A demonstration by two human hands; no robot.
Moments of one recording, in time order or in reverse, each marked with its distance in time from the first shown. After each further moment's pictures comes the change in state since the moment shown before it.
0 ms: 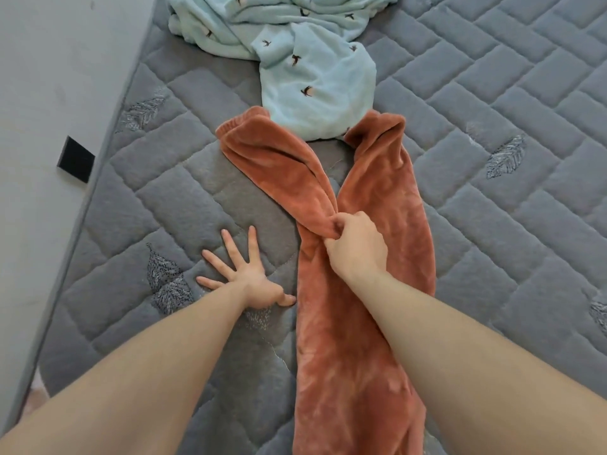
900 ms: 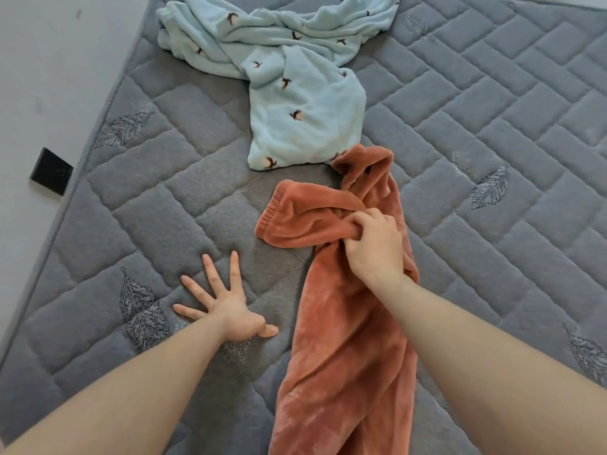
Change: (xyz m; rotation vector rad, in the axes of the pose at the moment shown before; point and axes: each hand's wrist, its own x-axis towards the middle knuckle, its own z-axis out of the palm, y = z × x) left_hand -0.001 0.002 -0.005 -0.001 -0.057 0.001; right_hand 0.057 0.032 -0.036 -0.033 0.107 -0.160
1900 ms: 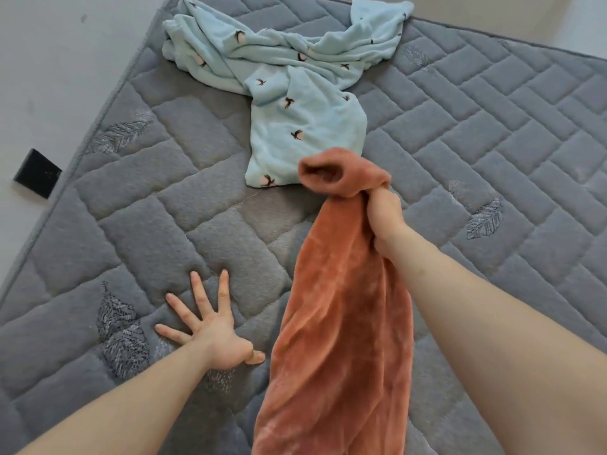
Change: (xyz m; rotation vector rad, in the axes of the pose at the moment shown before) left_hand 0.002 0.000 0.001 -0.037 -0.041 0.004; right_hand 0.099 -0.012 -0.023 0.781 -0.093 0.415
